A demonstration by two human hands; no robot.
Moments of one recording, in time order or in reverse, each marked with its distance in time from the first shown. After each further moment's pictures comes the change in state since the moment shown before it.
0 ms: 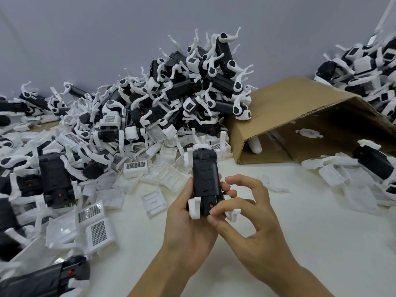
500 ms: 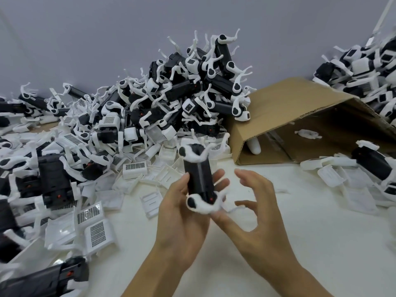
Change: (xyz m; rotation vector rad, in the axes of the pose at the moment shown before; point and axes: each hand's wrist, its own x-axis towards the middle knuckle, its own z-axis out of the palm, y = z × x) left_hand 0.001 0.010 -0.001 -0.006 -0.016 0.066; right_hand 0.002 0.006 -0.002 0.007 0.061 0.128
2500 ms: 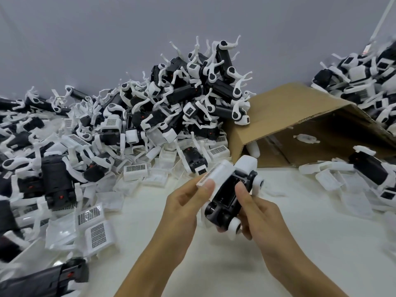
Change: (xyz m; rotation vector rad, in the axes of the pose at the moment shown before) left_hand 0.002 0.006 -0.010 0.628 -0.136 0.197; right_hand 0.017 -0.012 -0.009 0.441 -0.131 0.540
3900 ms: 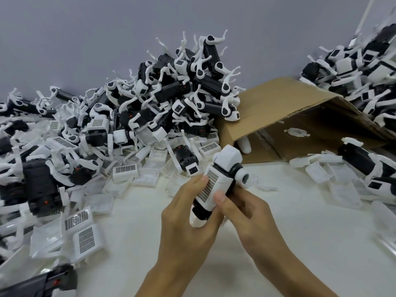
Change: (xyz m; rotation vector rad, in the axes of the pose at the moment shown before) left_hand -0.009 -0.023 0.023 0.658 0.318 0.723; right_hand -0.007 0.002 0.004 0.023 -0.091 -0.237
